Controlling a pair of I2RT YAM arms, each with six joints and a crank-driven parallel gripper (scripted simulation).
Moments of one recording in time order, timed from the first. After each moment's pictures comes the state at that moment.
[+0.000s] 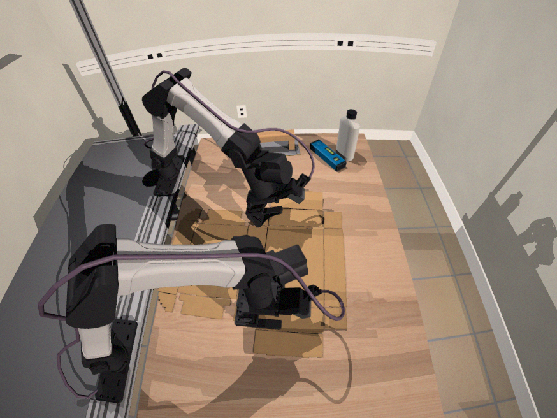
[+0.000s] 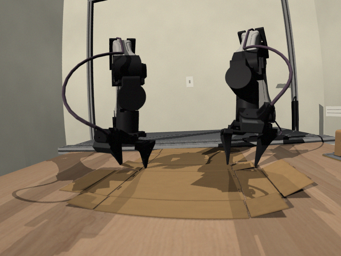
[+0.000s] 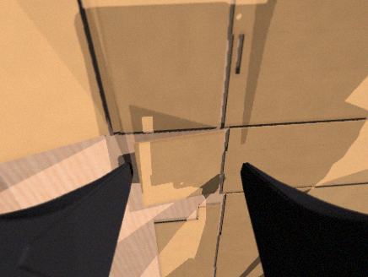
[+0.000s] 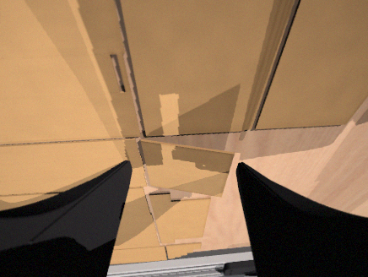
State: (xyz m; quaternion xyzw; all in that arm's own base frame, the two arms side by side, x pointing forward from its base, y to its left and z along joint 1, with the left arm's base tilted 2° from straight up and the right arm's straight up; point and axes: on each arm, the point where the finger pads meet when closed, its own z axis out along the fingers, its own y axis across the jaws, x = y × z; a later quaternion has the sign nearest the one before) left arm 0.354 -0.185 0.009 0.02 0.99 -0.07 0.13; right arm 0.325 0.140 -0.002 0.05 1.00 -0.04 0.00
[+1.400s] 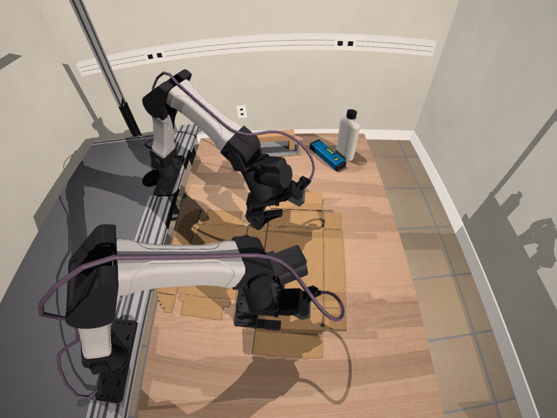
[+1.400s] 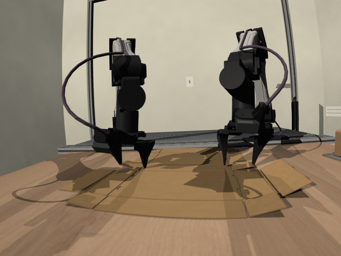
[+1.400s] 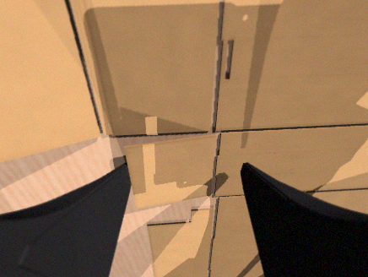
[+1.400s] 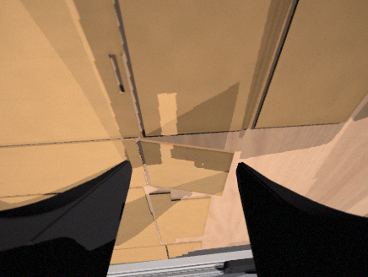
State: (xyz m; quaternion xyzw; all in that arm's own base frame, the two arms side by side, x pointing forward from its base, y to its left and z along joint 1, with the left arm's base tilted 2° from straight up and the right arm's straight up) left arm 0.355 -0.193 0.009 0.02 0.99 -0.06 0.13; right arm 0.324 0.138 -0.002 0.05 1.00 -0.05 0.00
